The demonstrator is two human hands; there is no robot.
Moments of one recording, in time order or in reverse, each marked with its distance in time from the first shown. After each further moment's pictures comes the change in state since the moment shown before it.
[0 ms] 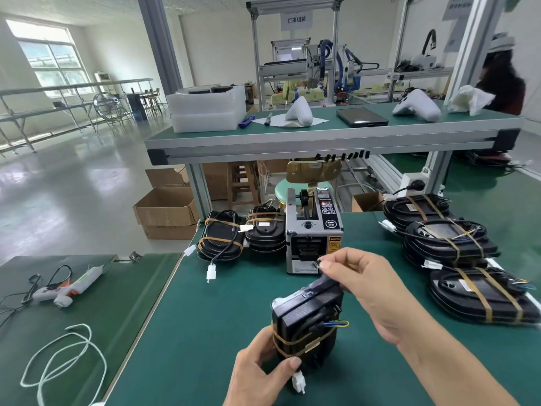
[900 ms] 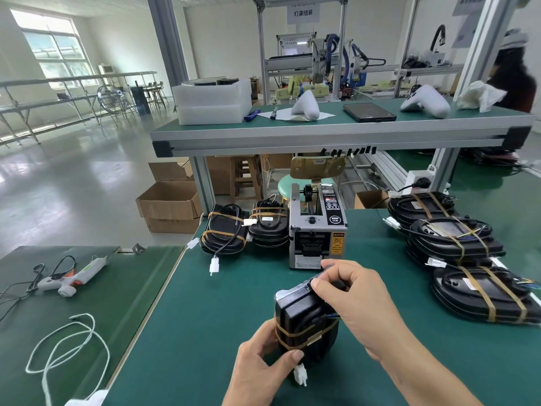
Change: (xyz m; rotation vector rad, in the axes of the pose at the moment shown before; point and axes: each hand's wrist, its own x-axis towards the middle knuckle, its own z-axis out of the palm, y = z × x) left_hand -0.001 -0.002 0.002 -0.032 0.019 0.006; right_hand -0.020 0.020 0.020 -0.316 0.125 -0.032
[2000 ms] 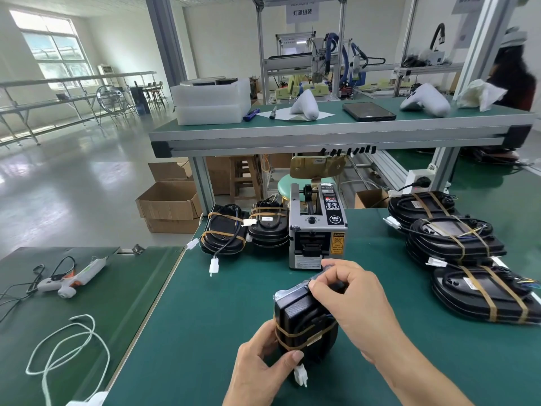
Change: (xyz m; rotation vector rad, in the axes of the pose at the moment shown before) left_hand 0.000 -0.003 -0.001 0.034 0.003 0.012; right_hand -0.003 -0.001 0.004 -0.066 0.026 -0.020
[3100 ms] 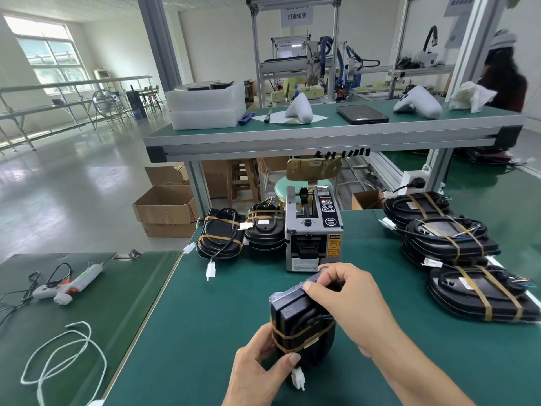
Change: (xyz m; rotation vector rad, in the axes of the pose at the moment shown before) left_hand 0.000 0.005 0.000 0.015 -0.006 -0.009; right_hand 0.011 0.008 0.001 -0.029 0.039 0.044
